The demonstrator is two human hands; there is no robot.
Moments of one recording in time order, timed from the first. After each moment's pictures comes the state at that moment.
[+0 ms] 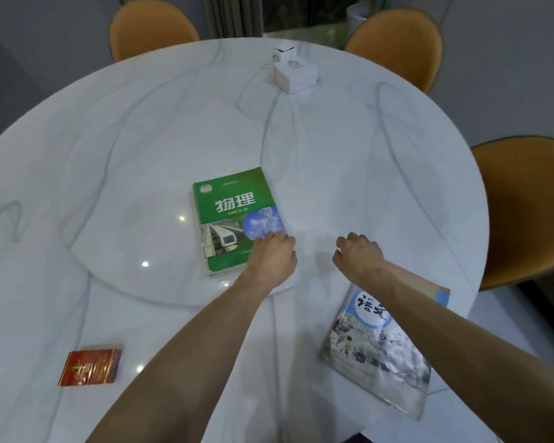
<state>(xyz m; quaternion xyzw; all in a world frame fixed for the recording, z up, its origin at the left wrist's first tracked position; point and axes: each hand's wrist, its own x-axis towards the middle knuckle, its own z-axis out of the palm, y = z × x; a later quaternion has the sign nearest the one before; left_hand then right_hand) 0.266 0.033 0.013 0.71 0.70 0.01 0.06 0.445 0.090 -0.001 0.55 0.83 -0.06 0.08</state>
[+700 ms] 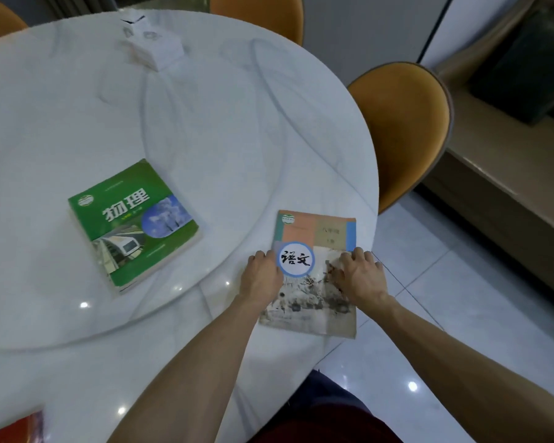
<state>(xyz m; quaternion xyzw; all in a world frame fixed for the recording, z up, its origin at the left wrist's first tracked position) 0.396 -0.004 -0.054 0.71 0.66 -0.01 0.25 0.596 -0.034 -0.050 0.74 0.66 -0.13 0.09</state>
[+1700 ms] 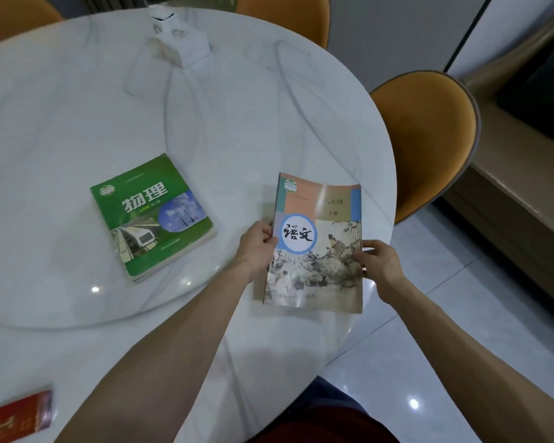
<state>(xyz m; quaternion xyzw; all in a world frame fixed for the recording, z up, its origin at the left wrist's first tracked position) 0.369 0.038 -0.016 0.48 0.70 0.25 0.47 0.598 0.003 -0.015 0.74 0.30 -0.50 -0.33</state>
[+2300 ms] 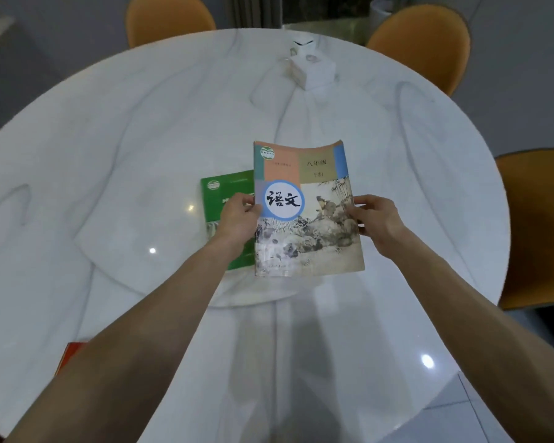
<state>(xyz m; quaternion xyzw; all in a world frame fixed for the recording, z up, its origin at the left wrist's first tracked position) 0.198 0.069 0.052 0.30 0.76 0.43 0.37 0.424 0.146 0.065 0.57 0.49 -0.60 -0.29</state>
